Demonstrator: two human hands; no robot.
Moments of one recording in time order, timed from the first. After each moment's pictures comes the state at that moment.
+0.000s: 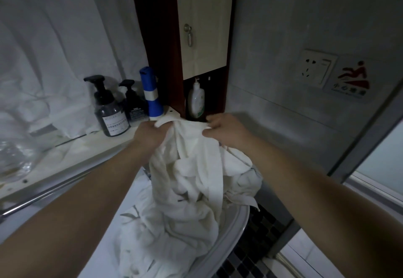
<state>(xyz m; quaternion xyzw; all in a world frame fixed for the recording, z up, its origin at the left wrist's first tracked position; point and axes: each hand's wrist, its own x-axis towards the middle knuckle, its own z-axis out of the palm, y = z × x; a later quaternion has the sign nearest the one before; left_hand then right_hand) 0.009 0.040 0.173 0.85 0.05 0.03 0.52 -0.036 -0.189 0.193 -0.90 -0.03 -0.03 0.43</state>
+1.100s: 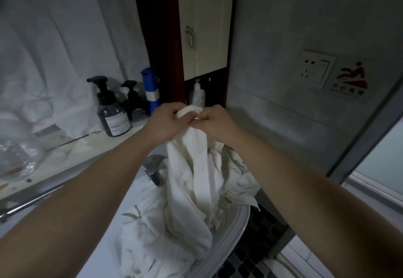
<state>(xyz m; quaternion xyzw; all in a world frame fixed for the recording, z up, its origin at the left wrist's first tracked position) -0.013 0.018 0.225 0.87 -0.25 0.07 0.41 -0.040 -0.155 0.216 -0.87 -0.06 -0.07 0.48</state>
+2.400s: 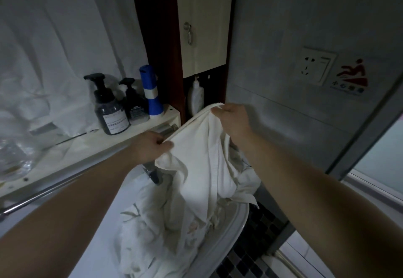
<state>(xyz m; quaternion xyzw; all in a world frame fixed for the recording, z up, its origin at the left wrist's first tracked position) -0.004 0.068 0.170 0.96 -0.13 -0.08 0.21 -0.023 -0.188 0.190 -0.76 0.12 -0.19 0.62</state>
